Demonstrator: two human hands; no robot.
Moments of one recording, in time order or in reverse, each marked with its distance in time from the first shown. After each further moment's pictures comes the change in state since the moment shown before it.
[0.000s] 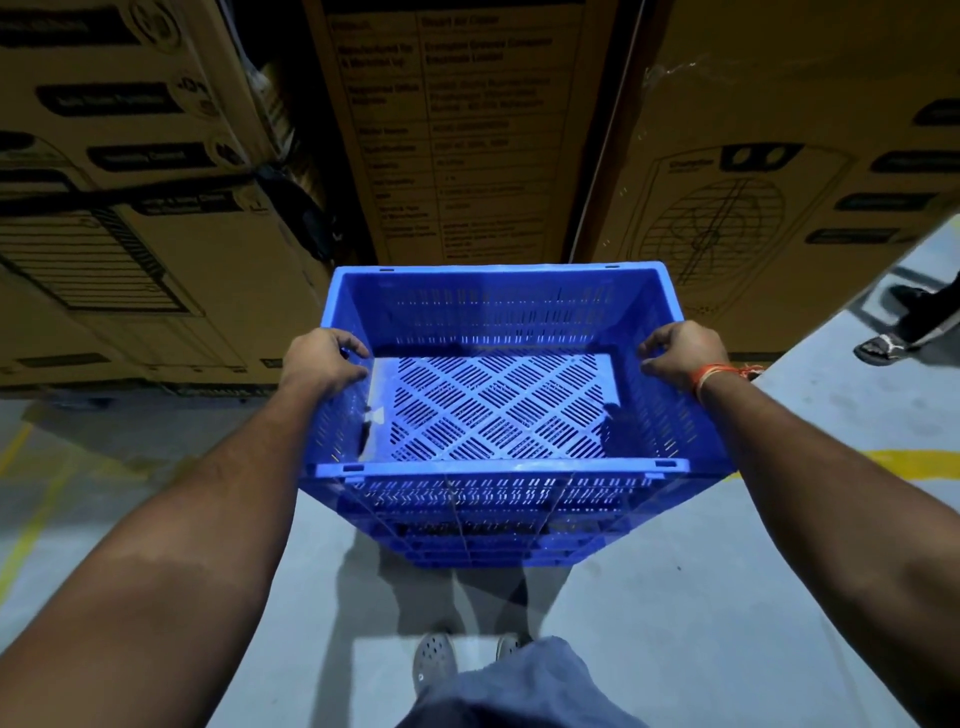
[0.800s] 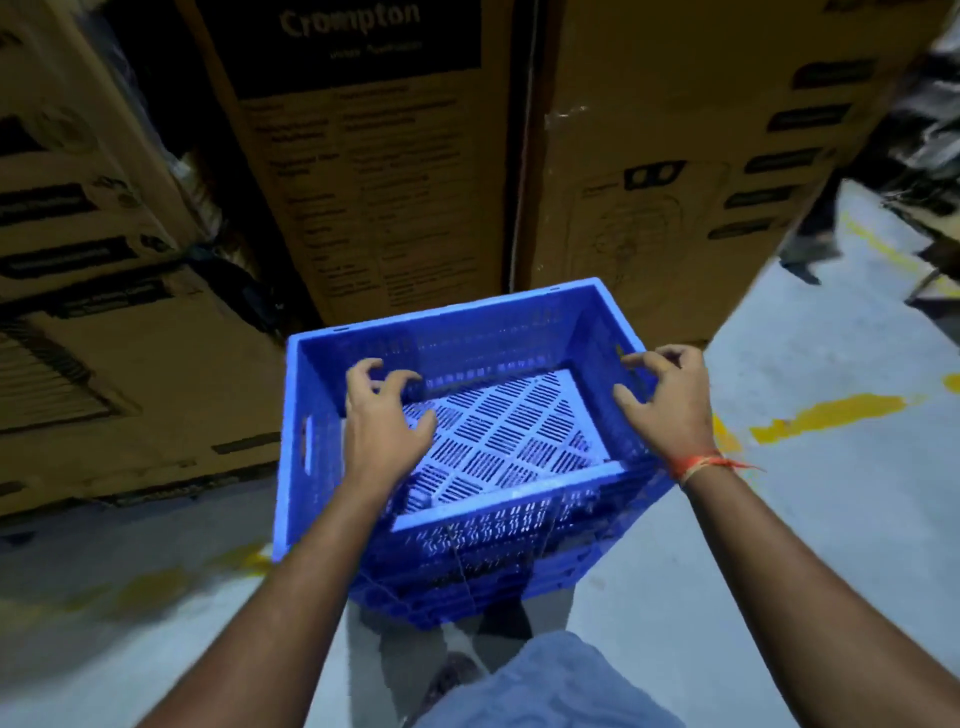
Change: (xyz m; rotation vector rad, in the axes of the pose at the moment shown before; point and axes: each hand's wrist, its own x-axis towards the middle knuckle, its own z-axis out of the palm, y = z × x) left_hand -0.068 0.061 0.040 -0.141 0.207 0.529; right_hand -0.104 0.001 0.022 0.123 0.555 -0.168
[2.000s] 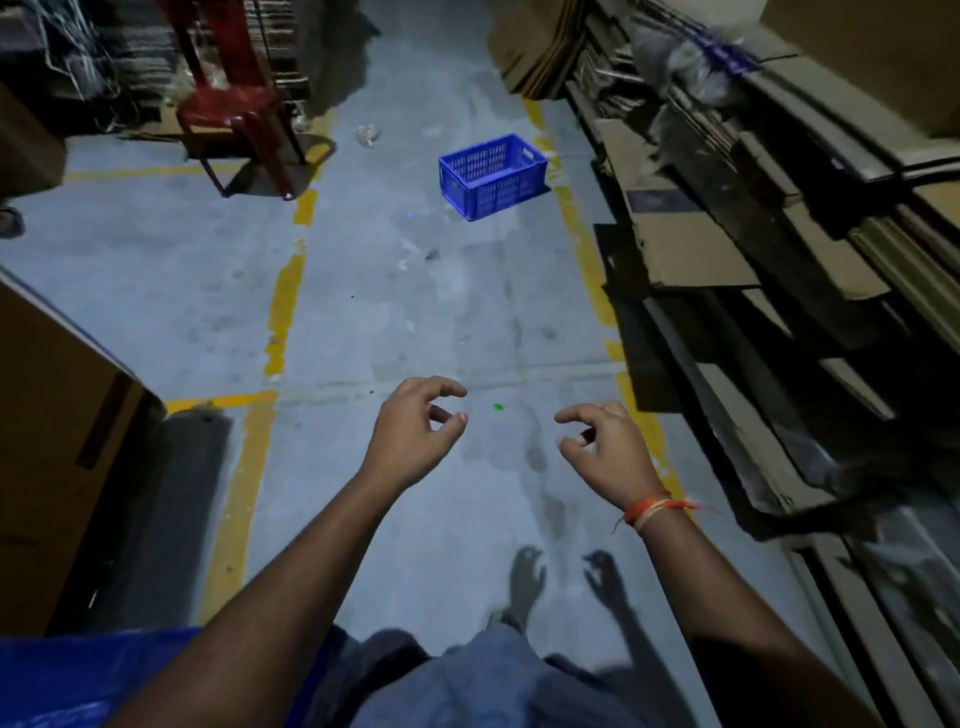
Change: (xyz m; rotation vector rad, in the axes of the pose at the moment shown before) left_hand -0.315 0.438 0.252 -0.456 -1.338 1.017; right_hand -0.463 0.206 -0.276 -0.086 0.566 1.135
